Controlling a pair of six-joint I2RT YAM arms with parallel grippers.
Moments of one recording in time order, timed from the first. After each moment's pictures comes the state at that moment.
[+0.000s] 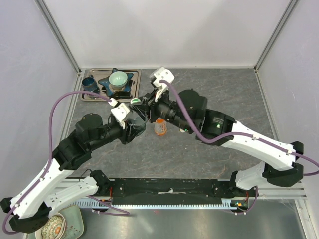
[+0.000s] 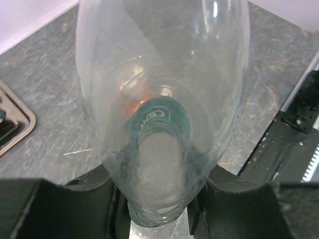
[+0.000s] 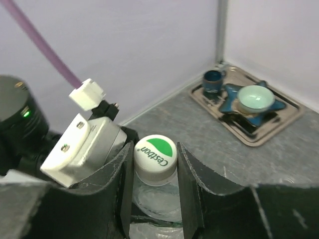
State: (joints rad) left arm -0.79 0.71 1.04 -0.58 0.11 0.02; right arm 1.19 1.40 1.68 -0.29 0.14 0.18
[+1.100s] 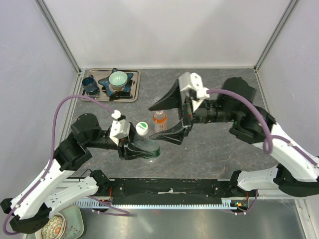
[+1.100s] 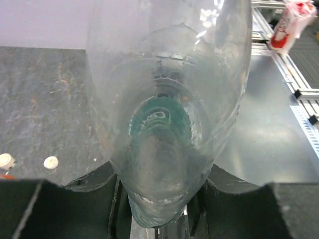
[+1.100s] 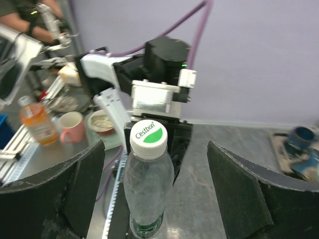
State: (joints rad) left arm -0.78 0.71 1.02 -0.42 0.81 0.02; right arm 1.07 1.22 1.75 -0.43 -0.50 0.03
